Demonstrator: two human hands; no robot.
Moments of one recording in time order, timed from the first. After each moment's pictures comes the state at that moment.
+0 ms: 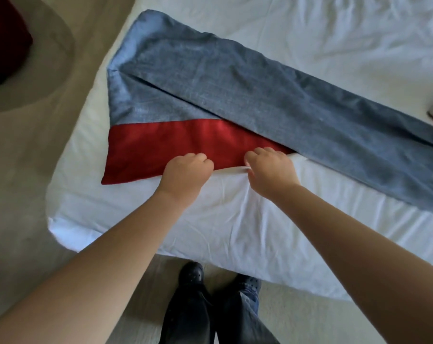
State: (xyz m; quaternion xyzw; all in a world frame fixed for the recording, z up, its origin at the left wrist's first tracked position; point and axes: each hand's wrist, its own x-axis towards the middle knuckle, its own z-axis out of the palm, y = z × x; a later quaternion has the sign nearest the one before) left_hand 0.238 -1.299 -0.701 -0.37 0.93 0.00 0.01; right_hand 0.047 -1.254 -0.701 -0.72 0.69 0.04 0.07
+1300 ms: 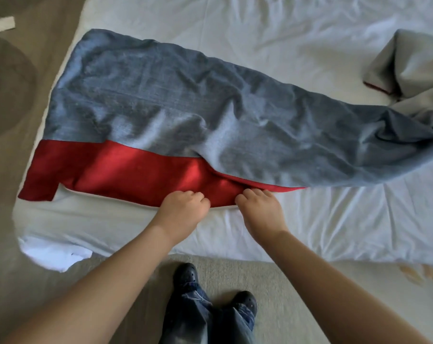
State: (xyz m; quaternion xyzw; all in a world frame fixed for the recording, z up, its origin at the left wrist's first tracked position) left_hand 0.206 -1.214 -0.706 -0.19 0.98 0.01 0.03; right_hand 0.035 -1.121 -0.714 -0.69 0.72 -0.02 0.01
